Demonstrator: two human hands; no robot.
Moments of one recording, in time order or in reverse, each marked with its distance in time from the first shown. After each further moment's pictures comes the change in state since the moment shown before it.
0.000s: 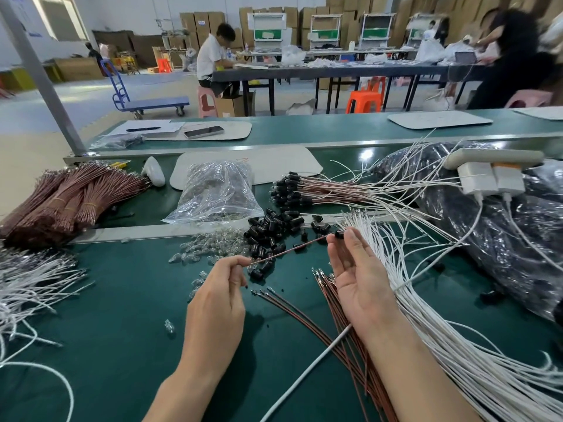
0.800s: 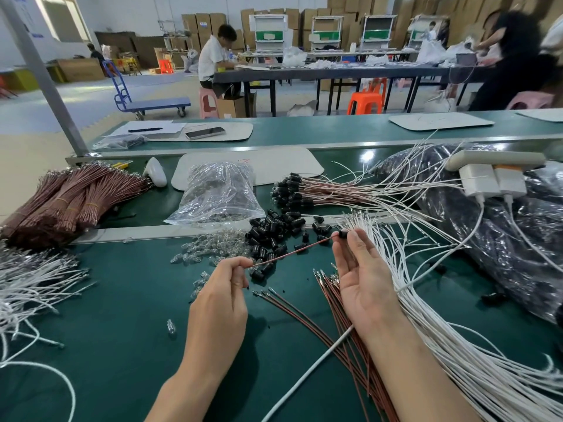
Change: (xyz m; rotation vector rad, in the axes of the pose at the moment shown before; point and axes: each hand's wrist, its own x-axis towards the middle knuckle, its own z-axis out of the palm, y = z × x) left_hand 0.000 0.000 0.001 -0.031 0.001 0.014; right_hand 0.002 -0.001 0.000 0.026 0.018 -0.041
